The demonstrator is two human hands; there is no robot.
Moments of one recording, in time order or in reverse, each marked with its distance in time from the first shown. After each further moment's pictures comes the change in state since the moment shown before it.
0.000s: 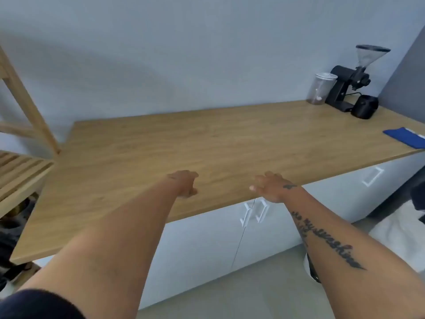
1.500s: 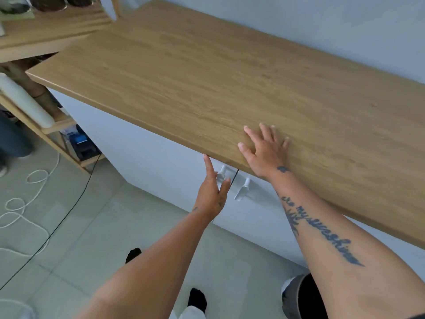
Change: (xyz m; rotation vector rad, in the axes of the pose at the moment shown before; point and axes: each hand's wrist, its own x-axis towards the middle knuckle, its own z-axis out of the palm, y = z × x) left_hand 0.096 0.256 0.164 -1.284 0.667 -0.730; right_hand 0.157 0.079 0.043 -0.078 0.217 -0.694
